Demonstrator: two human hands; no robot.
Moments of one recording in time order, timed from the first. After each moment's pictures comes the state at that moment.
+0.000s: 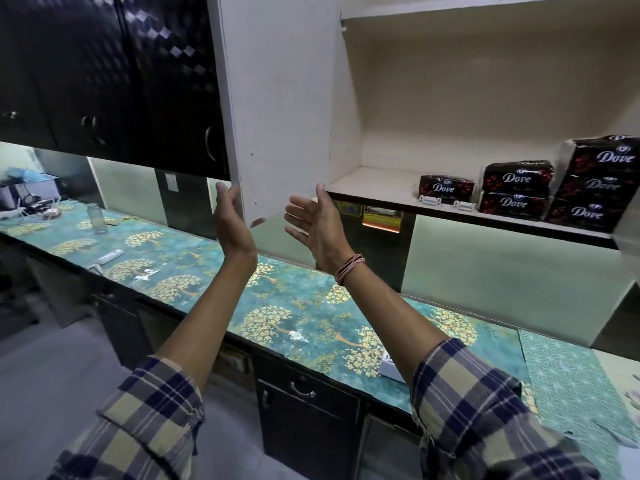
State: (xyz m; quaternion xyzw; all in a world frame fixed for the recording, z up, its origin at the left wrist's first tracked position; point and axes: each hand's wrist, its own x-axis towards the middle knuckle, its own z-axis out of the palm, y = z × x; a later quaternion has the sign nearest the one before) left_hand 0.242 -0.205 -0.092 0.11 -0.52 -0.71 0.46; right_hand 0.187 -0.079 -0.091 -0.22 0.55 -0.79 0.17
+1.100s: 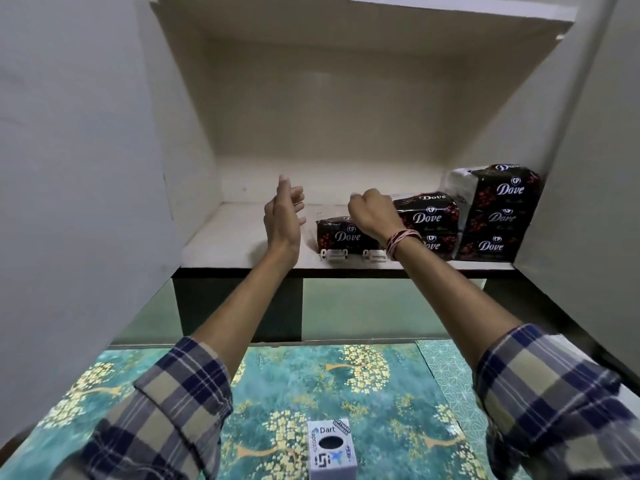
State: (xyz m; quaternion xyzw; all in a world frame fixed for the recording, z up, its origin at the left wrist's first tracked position) left_hand -0.119 -0.036 -0.046 -0.06 -0.57 -0.80 0.16; right_hand -0.091 0.115 -0.008 0.04 0.92 -0.34 -0.21
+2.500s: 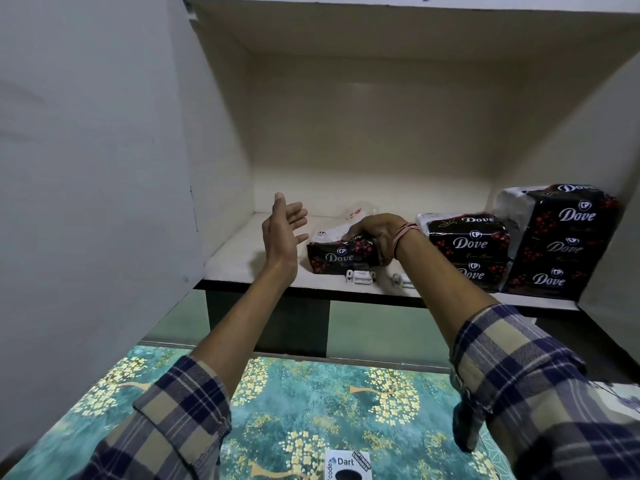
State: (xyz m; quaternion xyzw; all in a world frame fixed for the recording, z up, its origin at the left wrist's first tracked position) left_hand -0.144 -0.070 -0.052 -0.01 -0.55 -0.82 0.18; right_hand -0.163 0.104 0.003 0.11 0.83 -0.49 0.22
